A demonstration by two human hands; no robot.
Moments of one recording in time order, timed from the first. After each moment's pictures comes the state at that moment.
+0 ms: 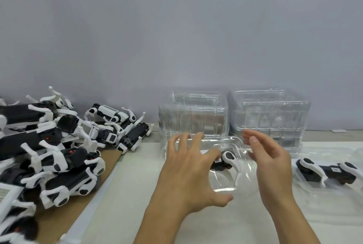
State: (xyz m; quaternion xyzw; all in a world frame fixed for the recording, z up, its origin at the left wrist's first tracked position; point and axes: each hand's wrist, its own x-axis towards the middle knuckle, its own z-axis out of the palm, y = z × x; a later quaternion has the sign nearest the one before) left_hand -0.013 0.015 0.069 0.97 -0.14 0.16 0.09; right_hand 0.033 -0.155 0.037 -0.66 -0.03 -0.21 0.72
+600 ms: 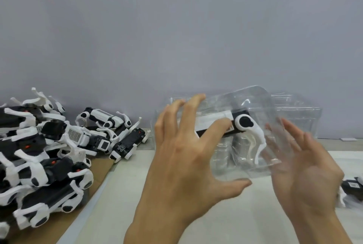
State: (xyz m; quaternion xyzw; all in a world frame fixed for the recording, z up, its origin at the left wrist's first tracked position) left_hand -0.012 0.015 0.109 0.90 -0.17 0.36 0.16; right_hand 0.047 -0.174 0.057 -0.44 -0.04 -0.16 0.89
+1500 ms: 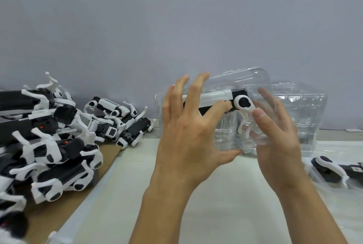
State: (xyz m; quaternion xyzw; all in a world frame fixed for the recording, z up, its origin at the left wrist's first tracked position) left_hand -0.003 0.015 0.099 0.88 -0.15 0.41 0.17; right_hand 0.043 -0.142 0.065 -0.59 -0.18 -0.16 0.77
